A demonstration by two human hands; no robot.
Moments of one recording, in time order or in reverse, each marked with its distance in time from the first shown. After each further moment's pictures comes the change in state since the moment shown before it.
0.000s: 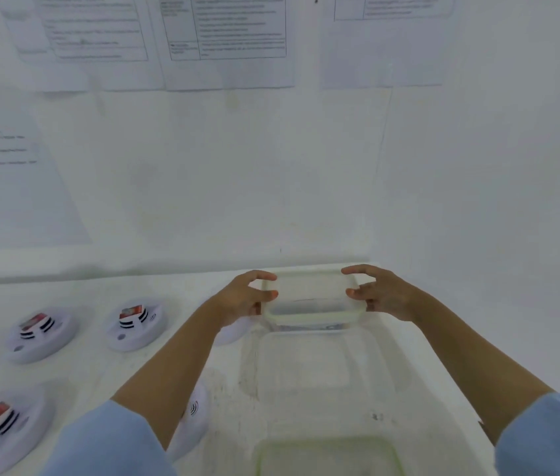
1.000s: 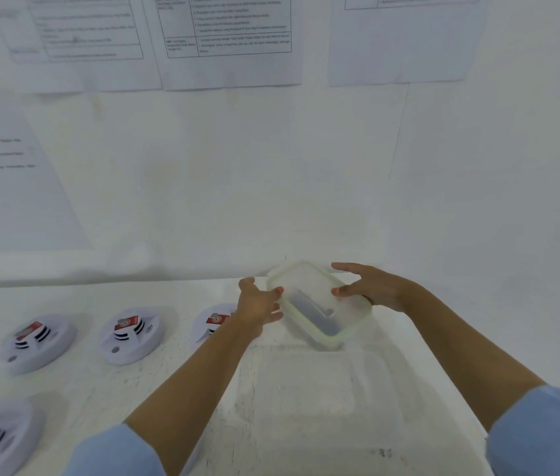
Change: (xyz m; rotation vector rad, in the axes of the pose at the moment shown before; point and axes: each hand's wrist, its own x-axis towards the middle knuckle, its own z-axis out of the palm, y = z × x) left_hand 0.028 0.007 0.034 -0.282 0.410 -0.084; right_hand 0.045 -0.027 0.003 -0.191 -0.108 0.053
